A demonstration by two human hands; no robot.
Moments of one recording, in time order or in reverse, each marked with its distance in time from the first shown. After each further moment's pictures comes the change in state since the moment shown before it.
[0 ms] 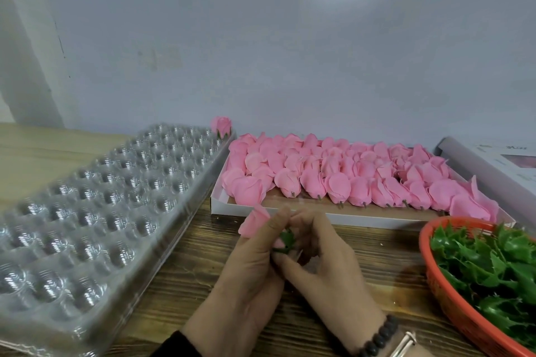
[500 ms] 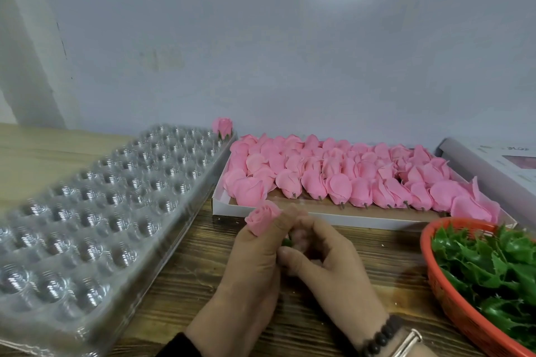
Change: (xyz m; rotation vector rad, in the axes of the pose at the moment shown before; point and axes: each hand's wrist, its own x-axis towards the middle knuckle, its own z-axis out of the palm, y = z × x) left_hand -0.005 0.001 0.004 0.197 0.004 0.163; right_hand 0.002 -0.001 -0.001 0.281 -0.015 0.172
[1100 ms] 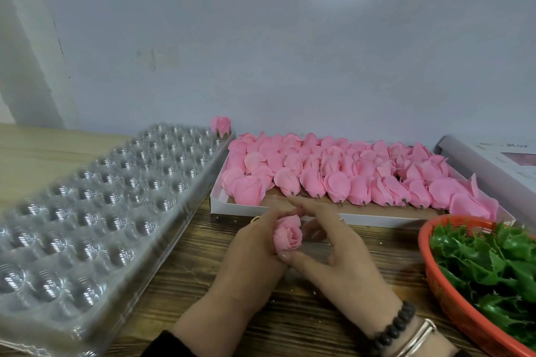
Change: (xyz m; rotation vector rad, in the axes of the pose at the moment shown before) left_hand 0.011 -0.001 -0.027 1.118 -0.113 0.421; right_hand 0.004 -0.006 -0.019 -0.385 -0.089 -0.216
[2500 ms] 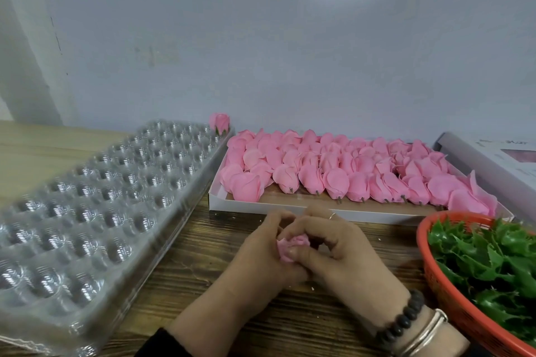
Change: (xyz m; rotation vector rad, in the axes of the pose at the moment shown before) left_hand -0.004 0.002 0.003 -0.320 -0.211 -0.129; right_hand 0.002 -0.008 -0.009 0.125 -0.149 0.052
